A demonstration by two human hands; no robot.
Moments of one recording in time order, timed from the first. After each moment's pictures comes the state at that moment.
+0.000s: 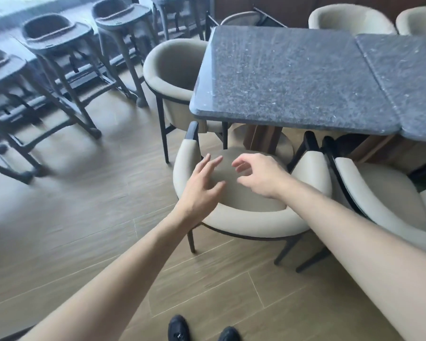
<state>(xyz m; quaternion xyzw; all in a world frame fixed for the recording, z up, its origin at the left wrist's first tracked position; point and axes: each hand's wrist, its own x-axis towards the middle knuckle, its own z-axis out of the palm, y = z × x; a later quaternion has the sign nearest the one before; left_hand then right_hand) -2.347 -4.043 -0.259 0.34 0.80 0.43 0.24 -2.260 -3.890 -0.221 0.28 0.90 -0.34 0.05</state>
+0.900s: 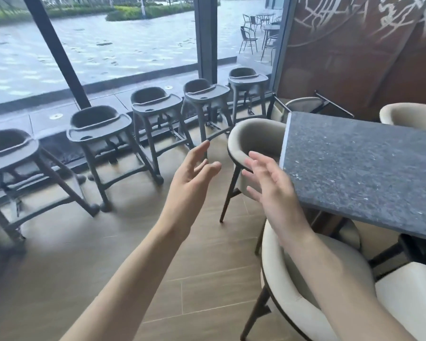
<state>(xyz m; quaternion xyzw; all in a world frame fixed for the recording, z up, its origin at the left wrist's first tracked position) -2.585 -4.221 -0.060 0.21 0.68 0.69 0.13 -2.510 -4.083 -0.075 0.17 0.68 -0.68 -0.23</state>
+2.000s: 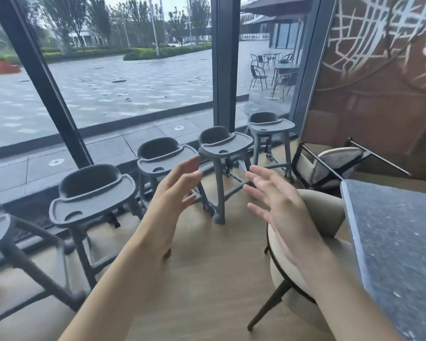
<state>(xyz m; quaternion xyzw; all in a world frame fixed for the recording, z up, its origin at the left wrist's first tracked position) -3.098 -4.141 -0.027 0.23 0.64 0.72 0.14 -3.000 -3.969 -0.027 0.15 0.63 -0.74 -0.20</state>
